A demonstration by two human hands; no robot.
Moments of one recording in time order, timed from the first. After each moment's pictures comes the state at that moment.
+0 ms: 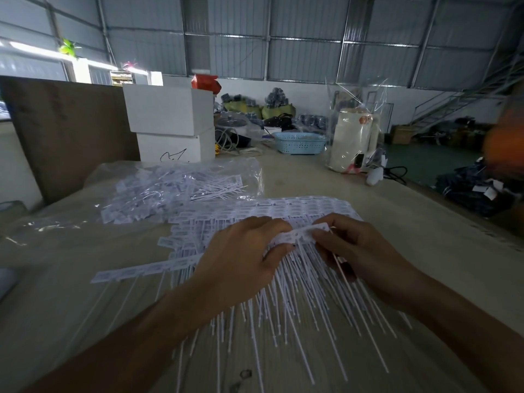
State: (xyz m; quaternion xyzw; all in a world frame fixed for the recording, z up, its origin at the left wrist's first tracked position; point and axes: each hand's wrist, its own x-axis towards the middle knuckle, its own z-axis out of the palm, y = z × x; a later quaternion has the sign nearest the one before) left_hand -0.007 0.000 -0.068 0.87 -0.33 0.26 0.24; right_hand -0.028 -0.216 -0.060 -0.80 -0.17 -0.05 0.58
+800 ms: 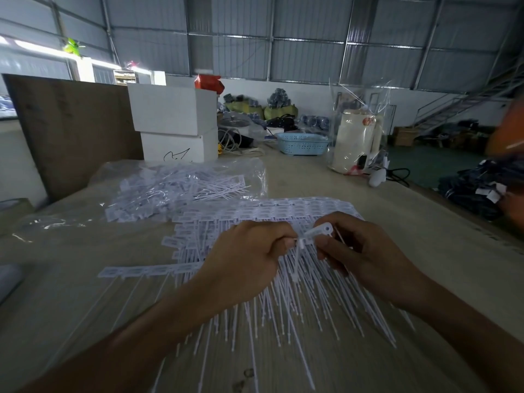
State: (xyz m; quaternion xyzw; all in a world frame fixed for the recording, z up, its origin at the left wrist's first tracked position) left_hand -0.011 -0.001 -0.060 0.88 -0.33 0.22 0.26; right_hand -0.030 -0.219 -0.059 -0.84 -0.28 -0.15 0.44
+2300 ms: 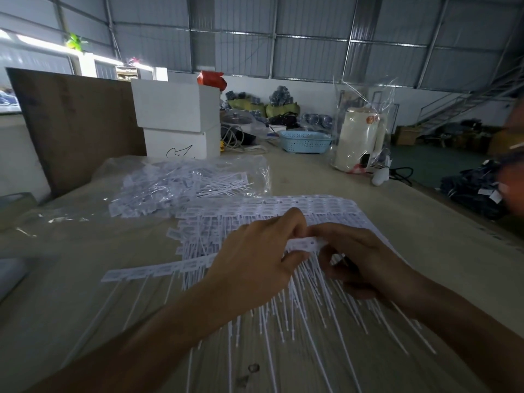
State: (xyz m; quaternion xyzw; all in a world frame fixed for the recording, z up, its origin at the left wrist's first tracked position) left_hand -0.023 -0.008 -0.062 0.88 -0.33 0.25 0.24; right_hand -0.040 -0.208 -0.055 -0.79 -0.18 0.03 0.58
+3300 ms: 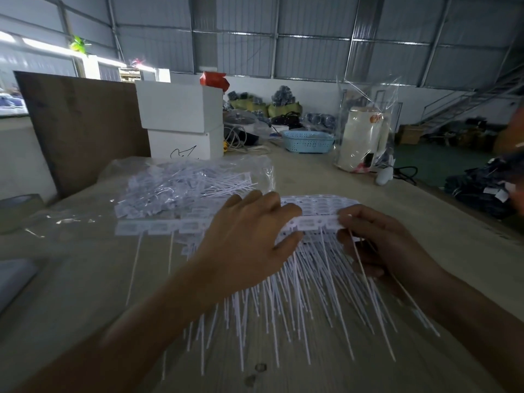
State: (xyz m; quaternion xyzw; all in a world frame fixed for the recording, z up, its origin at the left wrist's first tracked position) left_hand -0.009 0.012 -0.050 0.86 -0.33 0.37 0.10; right_hand -0.019 -0.226 -0.060 -0.71 -0.13 -0.02 0.69
